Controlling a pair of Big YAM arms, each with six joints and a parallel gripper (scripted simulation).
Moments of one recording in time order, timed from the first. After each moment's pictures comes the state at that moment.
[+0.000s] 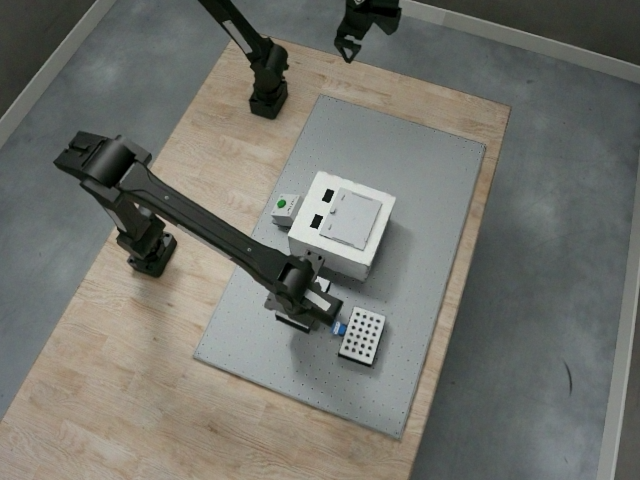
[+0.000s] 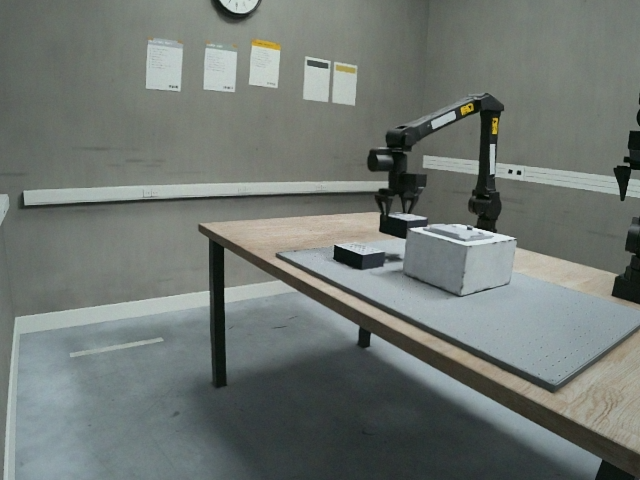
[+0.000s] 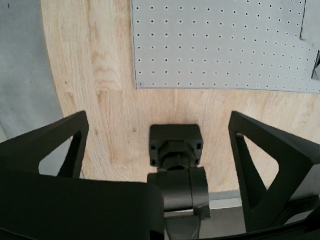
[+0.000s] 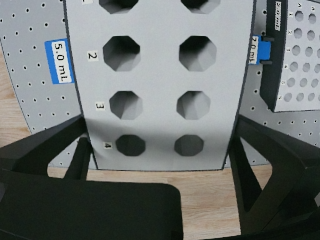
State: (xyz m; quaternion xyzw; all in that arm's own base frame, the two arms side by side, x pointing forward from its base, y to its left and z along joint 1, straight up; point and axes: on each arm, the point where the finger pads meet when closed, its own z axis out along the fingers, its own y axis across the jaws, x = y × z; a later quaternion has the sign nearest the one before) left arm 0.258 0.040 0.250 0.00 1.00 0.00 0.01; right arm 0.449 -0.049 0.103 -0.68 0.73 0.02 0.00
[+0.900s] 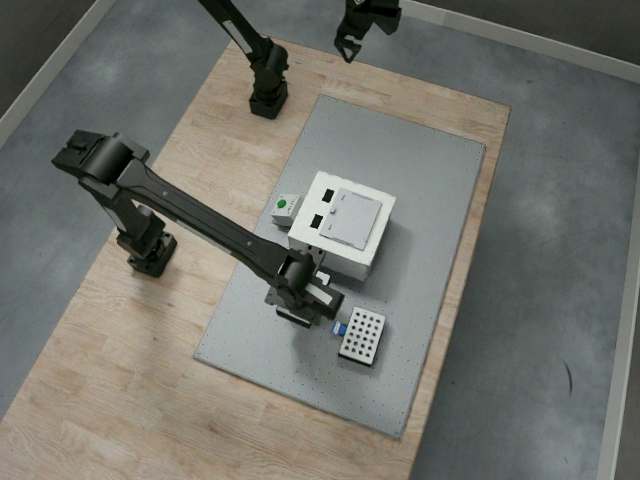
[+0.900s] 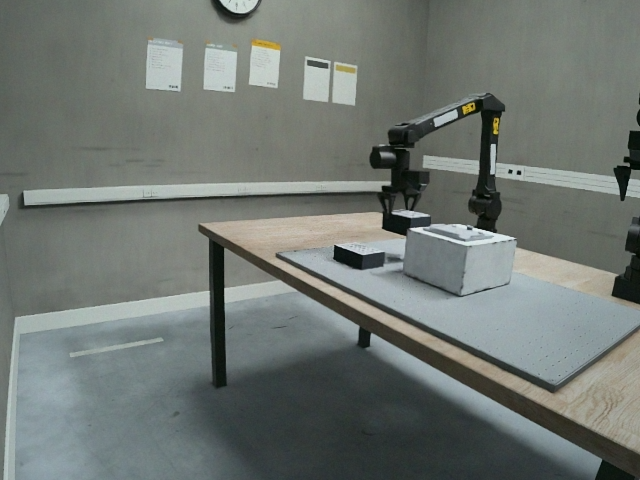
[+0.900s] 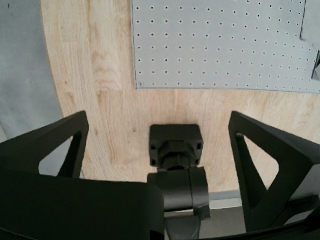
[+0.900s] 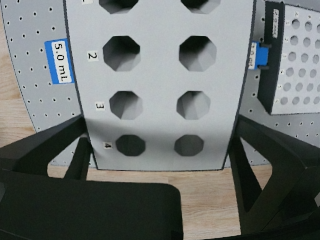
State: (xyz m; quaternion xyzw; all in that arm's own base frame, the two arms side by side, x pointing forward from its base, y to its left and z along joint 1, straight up) left arm 0.258 0.040 0.250 0.00 1.00 0.00 0.01; right arm 0.448 -0.040 0.113 -0.68 0.73 0.03 0.00
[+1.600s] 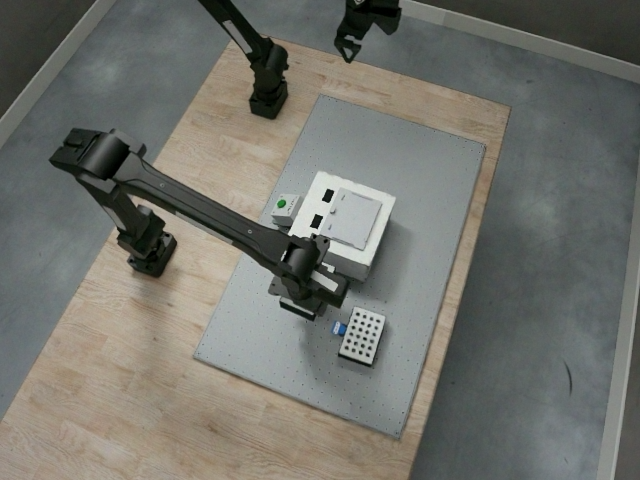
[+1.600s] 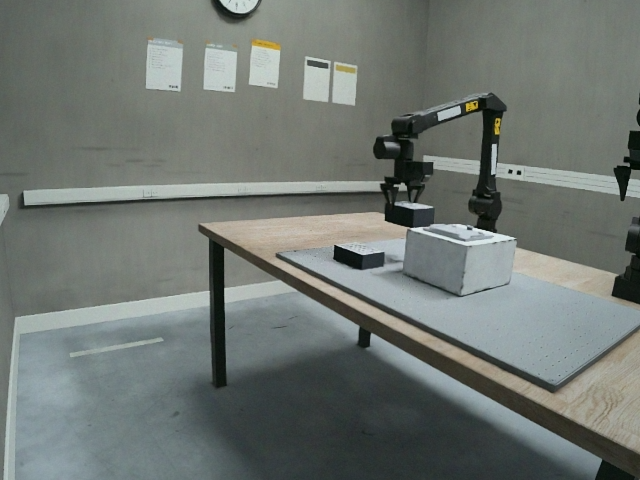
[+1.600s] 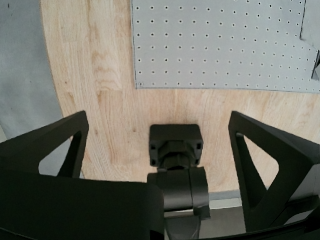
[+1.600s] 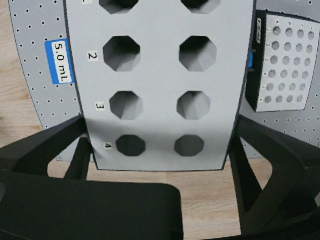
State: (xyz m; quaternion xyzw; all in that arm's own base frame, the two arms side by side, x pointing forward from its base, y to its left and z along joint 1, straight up) left arm 0.258 0.040 0.250 0.00 1.00 0.00 0.01; right arm 0.453 -0.025 0.141 -0.68 0.73 0.02 0.00
